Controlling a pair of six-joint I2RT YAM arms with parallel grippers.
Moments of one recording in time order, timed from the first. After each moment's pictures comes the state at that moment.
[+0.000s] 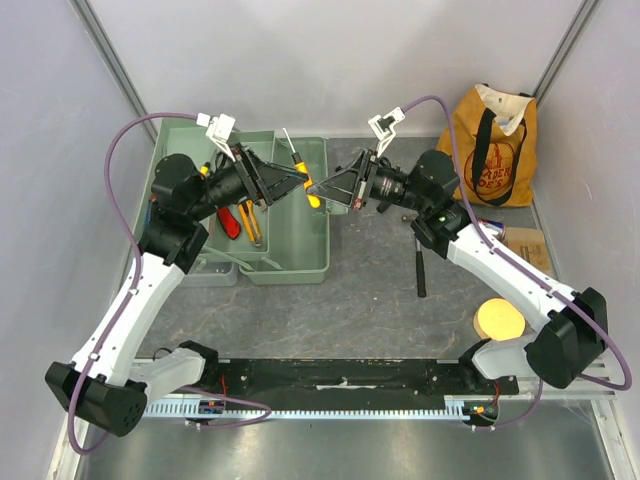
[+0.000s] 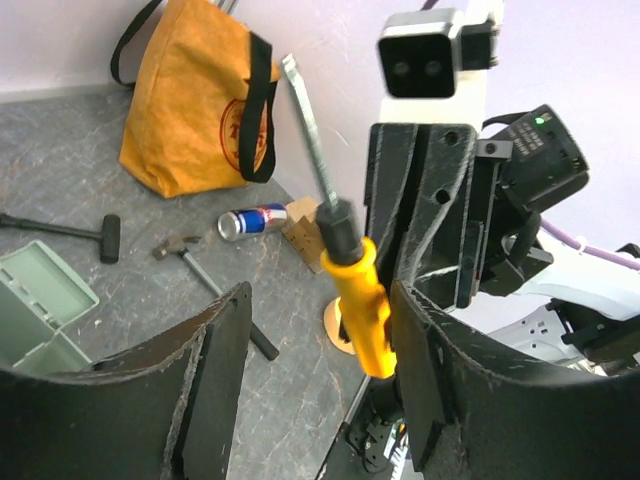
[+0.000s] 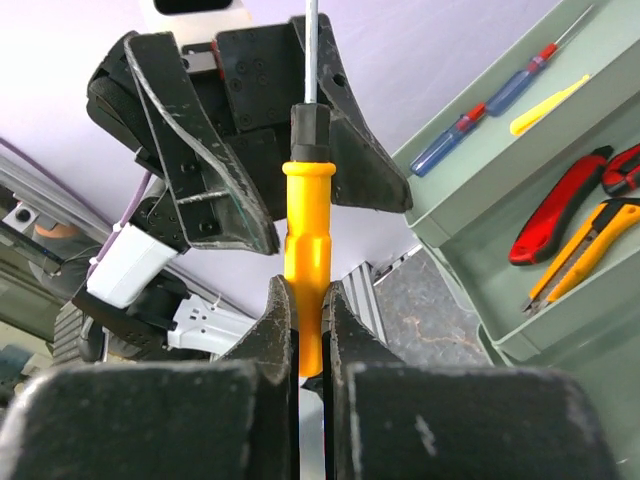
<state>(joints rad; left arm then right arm) -0.36 1.09 1.18 -0.02 0.64 -0.68 0.61 1.36 1.18 0.40 -0.70 0.89</state>
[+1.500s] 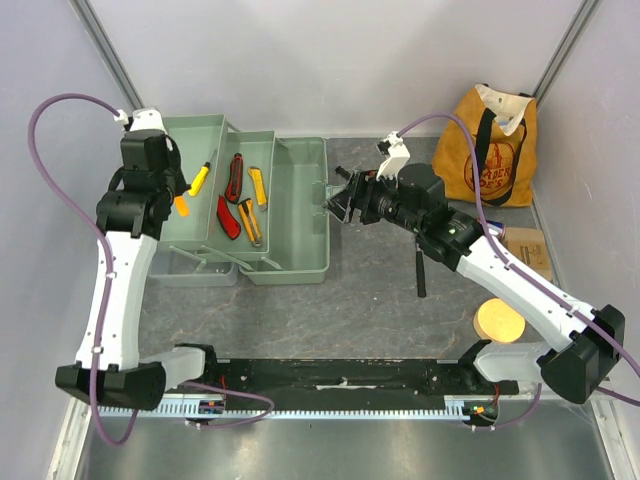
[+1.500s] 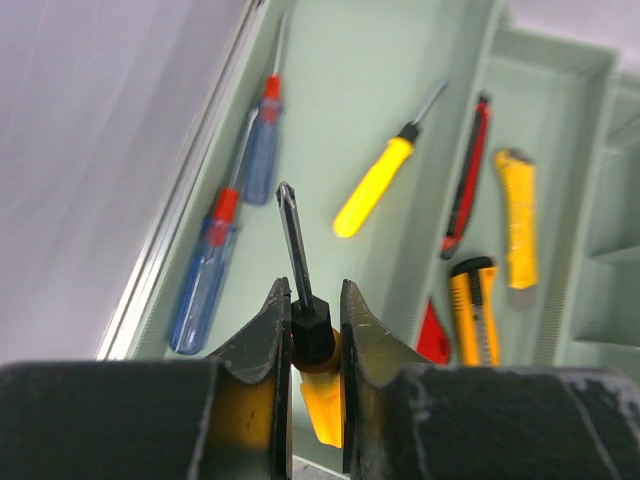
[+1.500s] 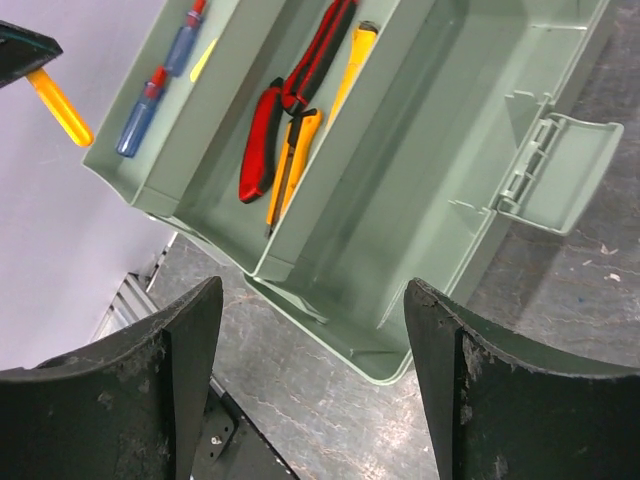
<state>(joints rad) -0.11 1.18 1.54 -0.83 -0.36 -0.17 0.69 1.27 1.19 -0.17 -0.12 0.56</state>
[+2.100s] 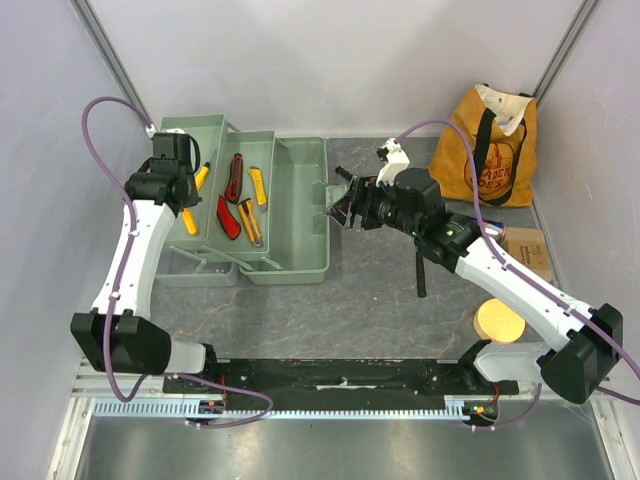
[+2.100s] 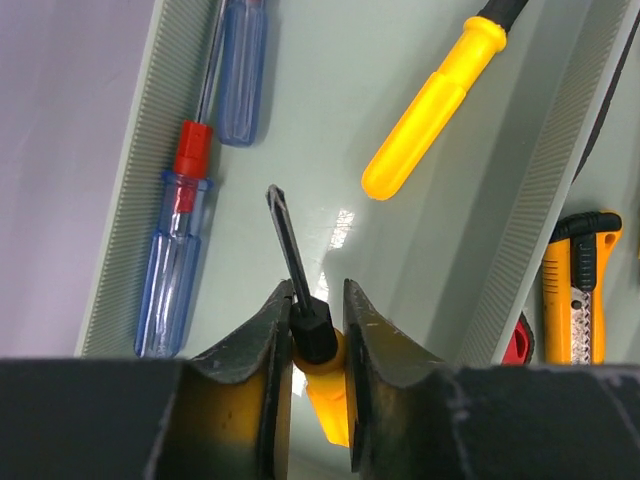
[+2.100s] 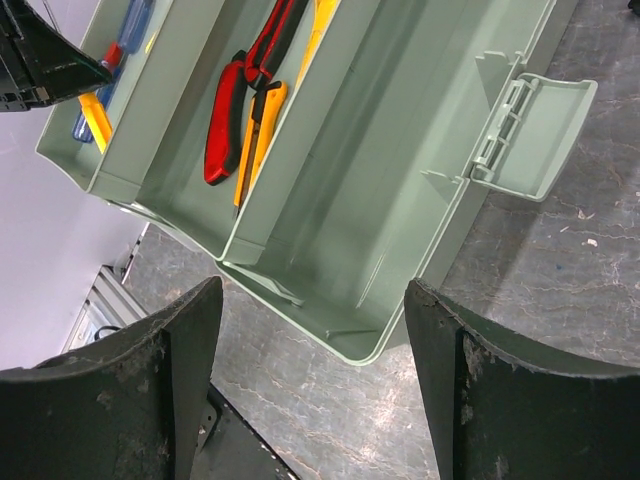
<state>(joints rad) -0.05 1.37 1.45 -0.90 -0.39 -0.16 0.69 1.27 1.15 -0.21 -0.09 0.55</state>
